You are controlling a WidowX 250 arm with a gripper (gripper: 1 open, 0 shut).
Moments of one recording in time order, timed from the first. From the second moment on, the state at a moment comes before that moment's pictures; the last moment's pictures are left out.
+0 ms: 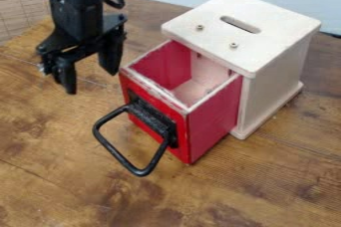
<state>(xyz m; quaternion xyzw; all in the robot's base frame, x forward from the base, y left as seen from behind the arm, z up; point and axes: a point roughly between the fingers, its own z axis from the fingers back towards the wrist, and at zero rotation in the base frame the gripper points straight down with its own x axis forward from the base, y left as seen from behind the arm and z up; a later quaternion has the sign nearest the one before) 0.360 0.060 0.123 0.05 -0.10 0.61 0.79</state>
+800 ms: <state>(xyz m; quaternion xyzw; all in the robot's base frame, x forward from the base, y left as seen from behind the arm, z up) 0.370 0.074 0.107 0.05 -0.07 0.66 0.75</state>
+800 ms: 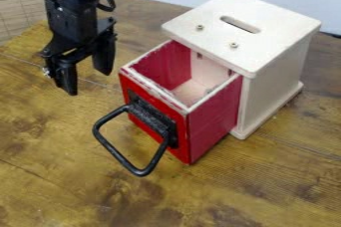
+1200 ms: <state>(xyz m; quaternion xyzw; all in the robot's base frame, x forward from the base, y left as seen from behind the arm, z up) 0.373 0.065 0.101 0.04 -0.07 0.66 0.74</state>
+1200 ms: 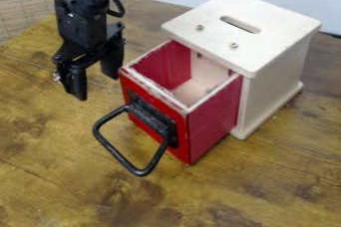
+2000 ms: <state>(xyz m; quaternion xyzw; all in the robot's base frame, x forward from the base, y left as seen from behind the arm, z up) 0.369 0.064 0.091 0.05 -0.06 0.66 0.74</state>
